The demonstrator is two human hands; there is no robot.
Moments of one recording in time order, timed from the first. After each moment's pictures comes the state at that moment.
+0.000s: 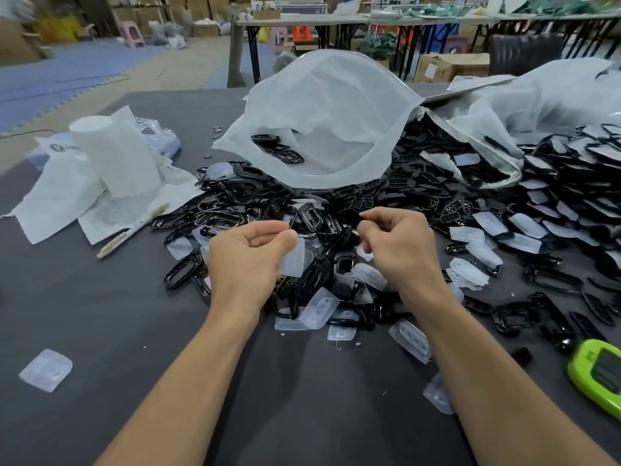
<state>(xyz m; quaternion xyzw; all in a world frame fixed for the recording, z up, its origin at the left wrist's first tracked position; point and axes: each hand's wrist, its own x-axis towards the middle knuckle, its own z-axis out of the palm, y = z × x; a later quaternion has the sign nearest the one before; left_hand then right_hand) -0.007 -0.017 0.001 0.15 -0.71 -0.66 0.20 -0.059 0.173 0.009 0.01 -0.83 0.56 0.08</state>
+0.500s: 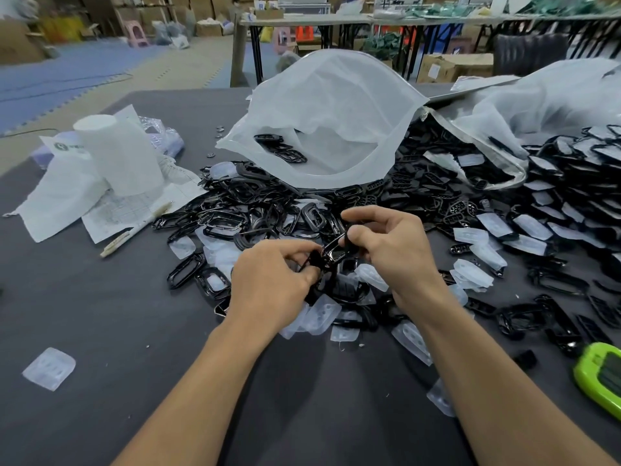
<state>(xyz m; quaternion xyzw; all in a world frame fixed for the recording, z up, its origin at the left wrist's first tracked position) 0.005 -0.003 0.003 0.08 -0.91 -0.39 0.14 -0.051 0.163 0.014 0.05 -0.76 0.65 0.00</state>
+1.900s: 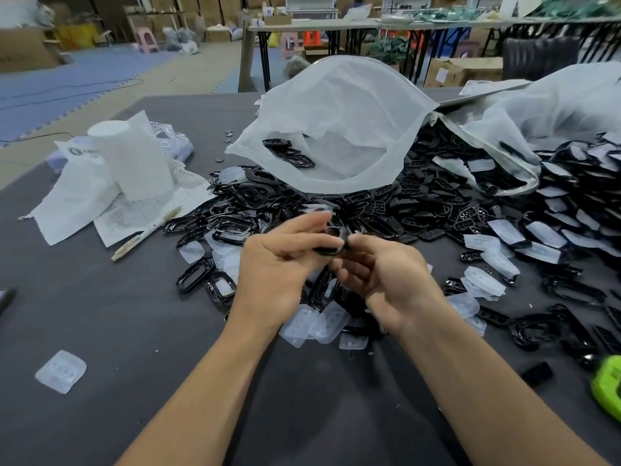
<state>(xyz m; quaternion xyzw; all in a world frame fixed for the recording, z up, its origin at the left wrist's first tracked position) -0.002 -0.003 0.010 -0.07 -0.70 -0.68 0.21 -0.031 0.137 0.024 -0.10 -0.52 0.83 -0.17</state>
